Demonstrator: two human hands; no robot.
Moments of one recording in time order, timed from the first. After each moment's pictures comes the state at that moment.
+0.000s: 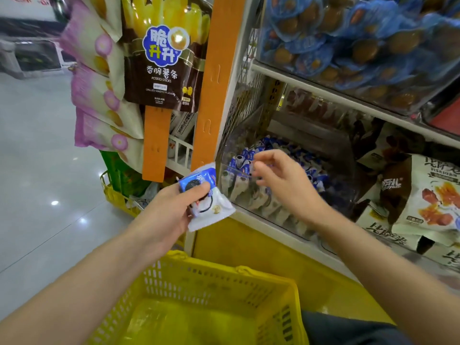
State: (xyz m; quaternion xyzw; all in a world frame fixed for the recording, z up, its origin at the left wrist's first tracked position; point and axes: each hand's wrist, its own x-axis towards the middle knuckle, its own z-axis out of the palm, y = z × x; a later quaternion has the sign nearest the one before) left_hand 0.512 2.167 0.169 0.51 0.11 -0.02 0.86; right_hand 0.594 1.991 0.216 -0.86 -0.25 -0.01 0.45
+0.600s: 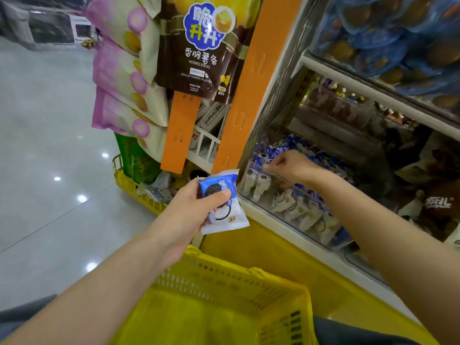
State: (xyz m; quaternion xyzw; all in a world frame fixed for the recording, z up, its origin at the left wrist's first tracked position) left_hand 0.510 2.186 0.148 0.57 0.10 0.00 0.81; right_hand 0.684 2.033 0.199 -0.97 -0.13 0.14 0.18
